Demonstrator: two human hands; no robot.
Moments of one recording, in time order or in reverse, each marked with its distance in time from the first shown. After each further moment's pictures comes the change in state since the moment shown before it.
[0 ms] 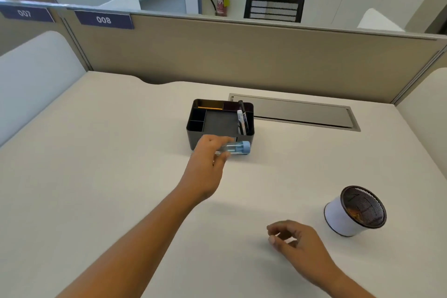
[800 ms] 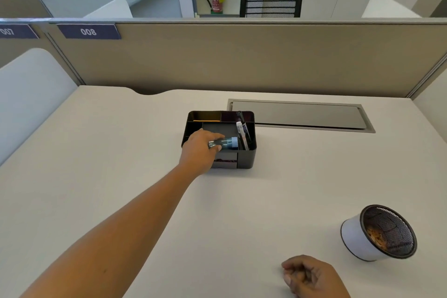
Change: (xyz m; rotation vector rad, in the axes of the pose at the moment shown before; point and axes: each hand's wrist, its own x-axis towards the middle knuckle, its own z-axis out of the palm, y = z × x) left_hand 0.129 -0.080 0.023 0.289 -0.065 -0.109; right_hand 0.013 0.035 0.002 0.144 -0.043 0.251
